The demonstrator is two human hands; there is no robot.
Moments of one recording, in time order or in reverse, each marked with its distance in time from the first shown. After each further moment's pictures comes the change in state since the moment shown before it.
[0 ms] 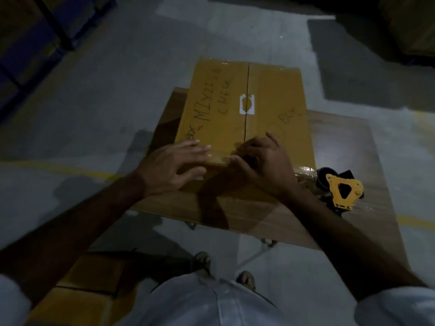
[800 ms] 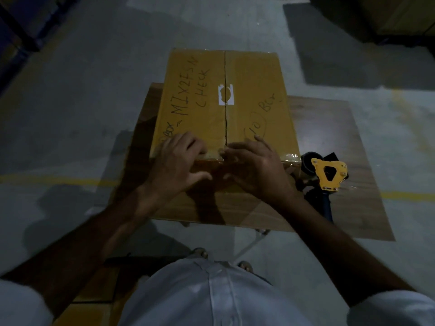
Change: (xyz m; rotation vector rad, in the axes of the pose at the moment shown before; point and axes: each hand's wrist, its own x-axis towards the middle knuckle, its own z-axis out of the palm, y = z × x) left_hand 0.032 0.034 0.047 0.213 0.186 -0.008; right_hand -0.041 0.018 0.011 -0.081 0.072 -0.057
